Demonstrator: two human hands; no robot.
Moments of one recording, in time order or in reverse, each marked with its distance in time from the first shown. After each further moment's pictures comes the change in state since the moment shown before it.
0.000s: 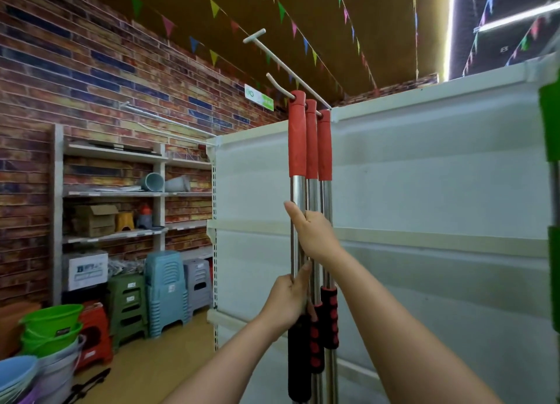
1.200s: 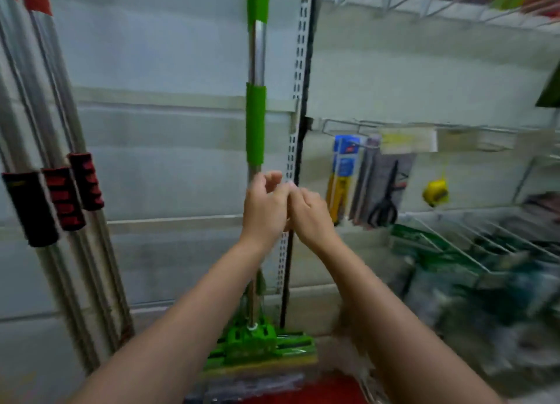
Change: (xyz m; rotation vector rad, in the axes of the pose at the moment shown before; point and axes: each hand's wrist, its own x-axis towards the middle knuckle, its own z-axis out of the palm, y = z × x) left_hand -0.207 0.105 0.220 -0.576 -0.330 0.072; right_hand -0.320 0.059 -0.201 -0.276 0.492 0.533
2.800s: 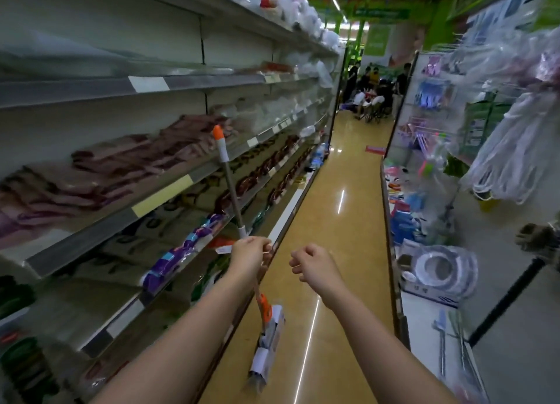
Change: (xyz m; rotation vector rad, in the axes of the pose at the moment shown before) left_hand -0.388 -0.116 1.102 -0.072 -1.053 -0.745; right_hand -0.214 0.486 -1.020 -0.122 0.840 0.827
